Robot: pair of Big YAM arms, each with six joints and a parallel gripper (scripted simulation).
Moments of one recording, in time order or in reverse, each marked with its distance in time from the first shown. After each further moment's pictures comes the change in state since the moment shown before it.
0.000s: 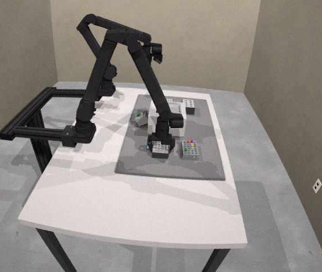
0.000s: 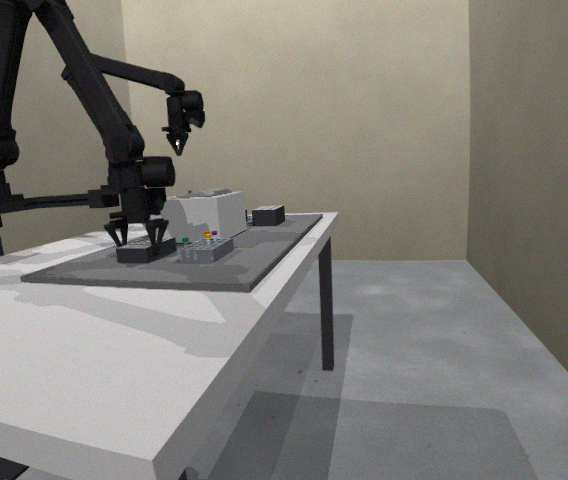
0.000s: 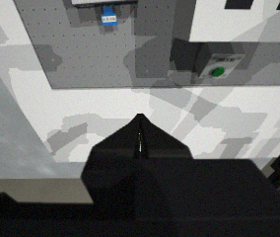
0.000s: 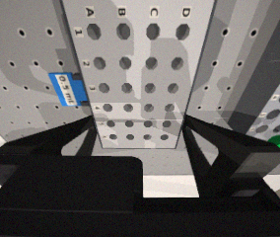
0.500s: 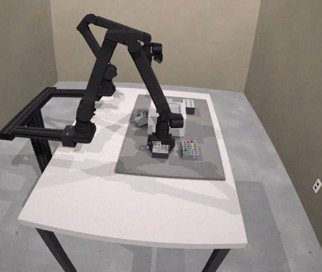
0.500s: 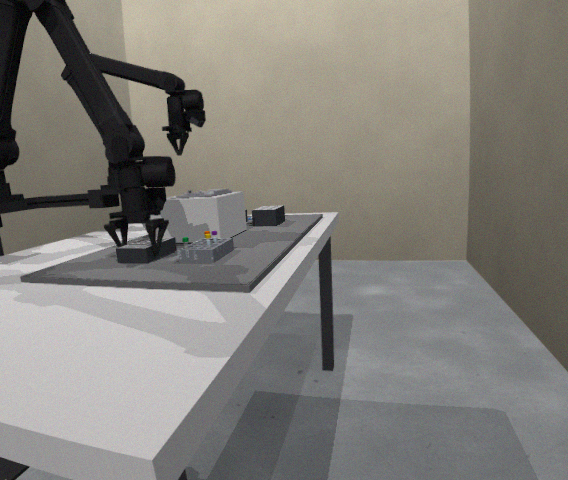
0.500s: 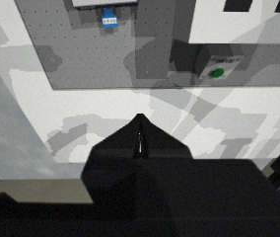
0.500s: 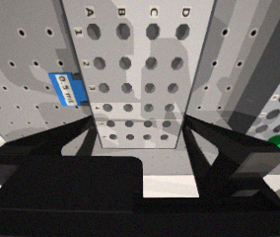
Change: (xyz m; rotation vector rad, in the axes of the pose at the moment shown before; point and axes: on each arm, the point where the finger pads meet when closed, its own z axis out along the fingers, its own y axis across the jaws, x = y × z) left arm -0.002 0.000 -0.002 -0.001 -0.005 0.000; right arm 0.000 0.000 0.000 0.000 0.000 0.000
